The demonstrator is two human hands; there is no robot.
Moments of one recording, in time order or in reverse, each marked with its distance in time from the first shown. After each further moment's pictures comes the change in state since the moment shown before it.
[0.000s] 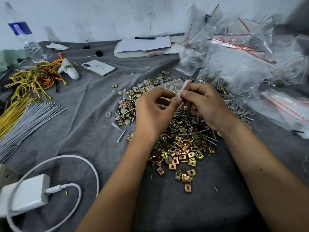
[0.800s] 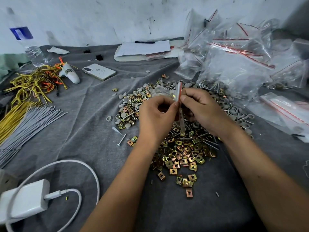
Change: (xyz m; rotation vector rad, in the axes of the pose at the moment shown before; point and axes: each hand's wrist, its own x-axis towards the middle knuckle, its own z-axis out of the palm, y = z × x) left_hand -0.004 0.002 0.005 -0.173 -0.031 -0.111; right_hand -0.005 -0.004 0.005 -0.206 -0.075 -0.067
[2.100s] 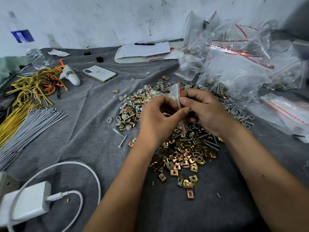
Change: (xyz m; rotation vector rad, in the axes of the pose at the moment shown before) left_hand -0.004 0.010 -0.005 0.070 -0.075 0.030; right_hand 0.000 0.003 -0.004 0.249 -0.063 0.010
